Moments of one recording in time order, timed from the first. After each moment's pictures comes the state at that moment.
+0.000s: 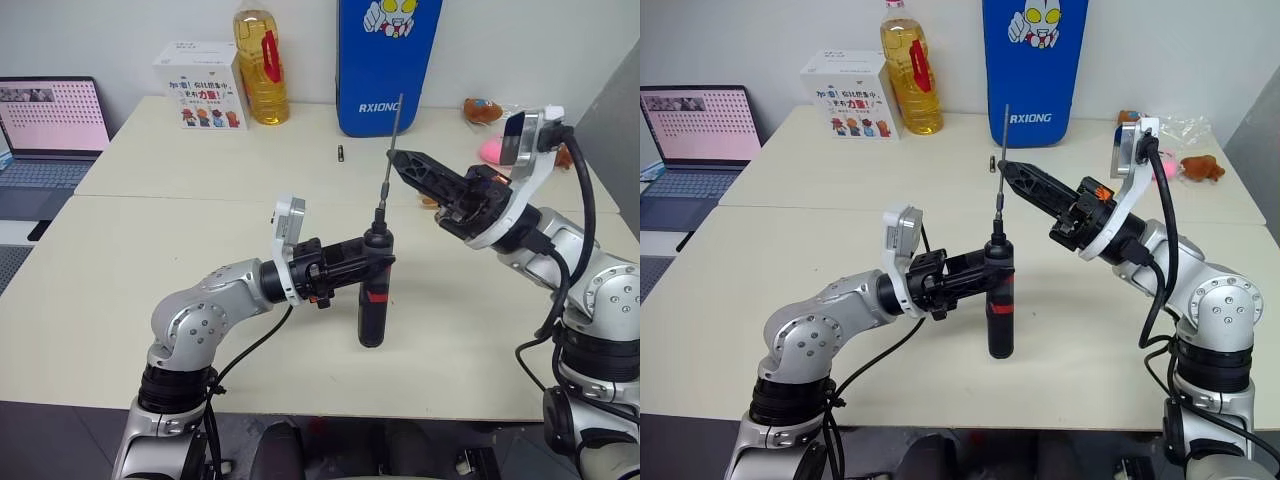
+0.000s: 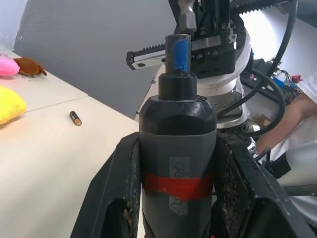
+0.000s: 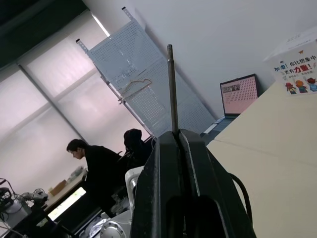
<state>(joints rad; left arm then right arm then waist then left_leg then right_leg) -0.44 0.36 -0.01 -0.33 -0.98 0.84 -0.78 -0.60 -0.47 -0.19 -0.35 1.65 0.90 0.12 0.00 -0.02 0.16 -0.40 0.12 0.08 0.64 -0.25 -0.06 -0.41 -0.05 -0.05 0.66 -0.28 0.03</state>
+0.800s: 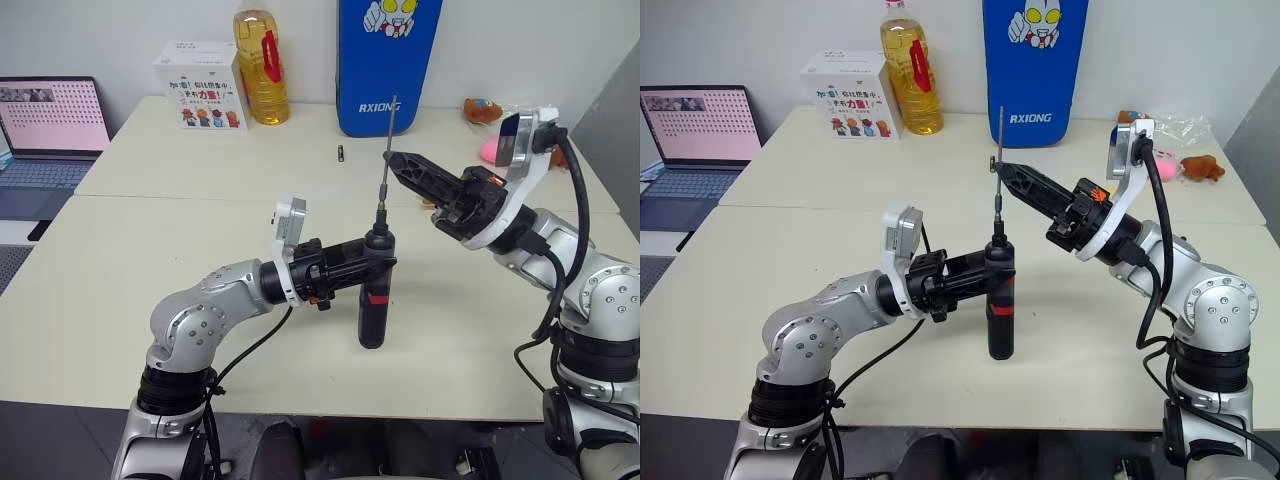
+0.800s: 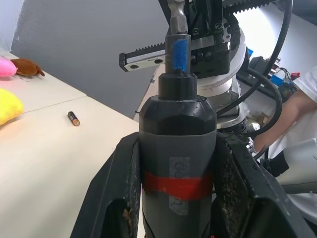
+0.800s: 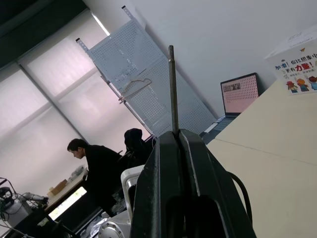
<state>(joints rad) -0.44 0.36 -0.02 -0.35 -0.98 0.84 -0.78 -0.60 -0.47 -0.17 -0.35 1.65 0.88 0.13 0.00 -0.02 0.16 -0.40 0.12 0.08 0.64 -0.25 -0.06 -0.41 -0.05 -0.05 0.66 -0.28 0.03</state>
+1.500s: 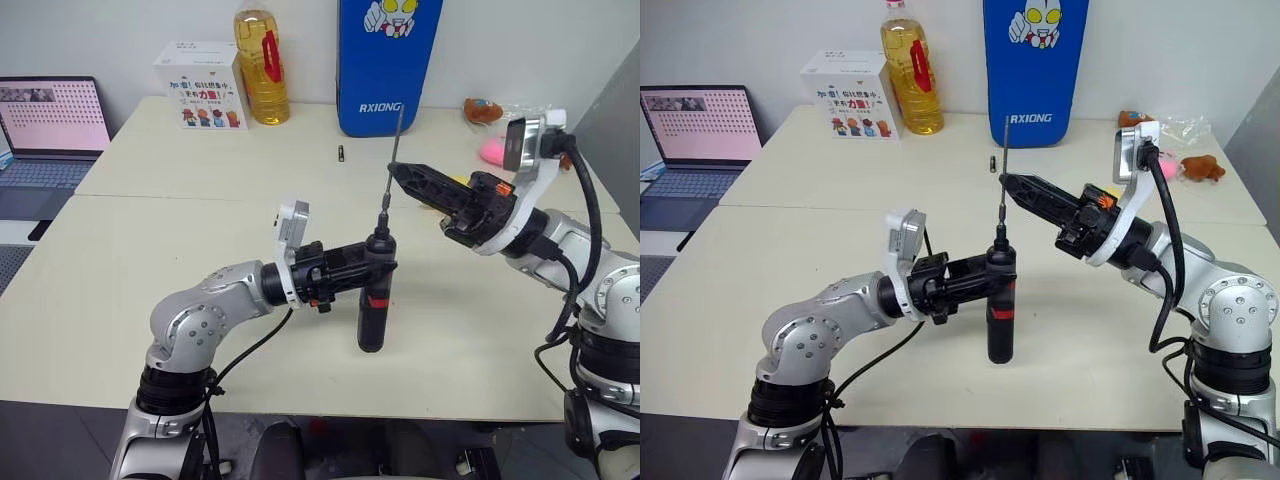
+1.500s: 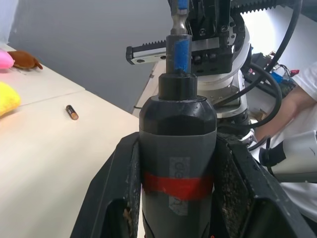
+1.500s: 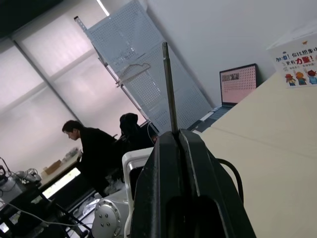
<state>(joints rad) -0.44 0.37 -0.03 -0.35 -0.98 0.86 -0.78 -0.59 -0.57 -0.16 -0.36 1.63 0.90 0.21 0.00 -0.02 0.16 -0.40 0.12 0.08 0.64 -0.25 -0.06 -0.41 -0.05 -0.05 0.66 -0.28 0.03</state>
